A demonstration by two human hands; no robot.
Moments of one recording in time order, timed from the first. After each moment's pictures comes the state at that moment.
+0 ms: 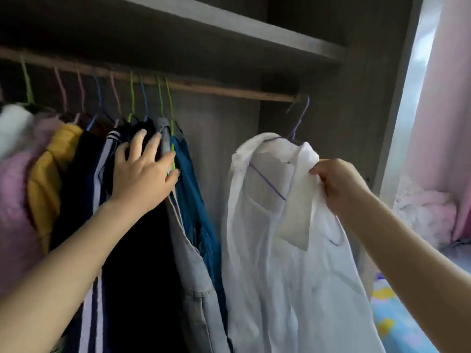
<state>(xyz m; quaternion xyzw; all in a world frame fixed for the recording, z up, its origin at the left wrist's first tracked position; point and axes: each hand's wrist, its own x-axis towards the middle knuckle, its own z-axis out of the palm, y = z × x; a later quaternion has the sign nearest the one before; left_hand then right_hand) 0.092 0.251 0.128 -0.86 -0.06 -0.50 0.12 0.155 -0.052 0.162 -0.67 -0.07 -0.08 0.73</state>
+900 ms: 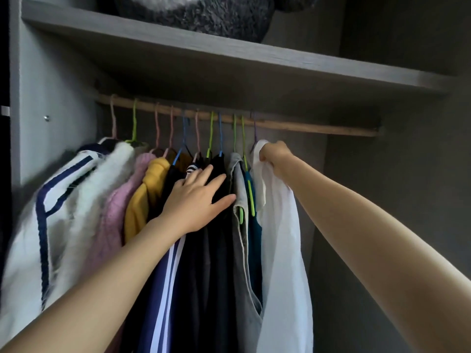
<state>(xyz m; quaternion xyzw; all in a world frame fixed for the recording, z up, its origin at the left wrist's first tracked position) 0.079 0.310 0.153 -0.93 -0.12 -0.34 0.04 0.212 0.190 0.252 -0.75 -0.23 -0.02 0.62</state>
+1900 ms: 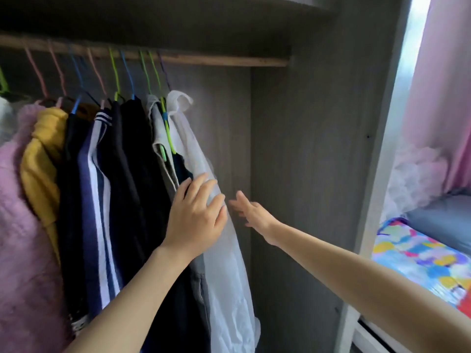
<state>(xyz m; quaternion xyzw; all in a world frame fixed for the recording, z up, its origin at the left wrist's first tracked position) 0.084 0.197 0.038 -0.81 0.15 -0.56 0.11 0.179 0.061 0.020 -0.80 -0.21 0.10 0.55</state>
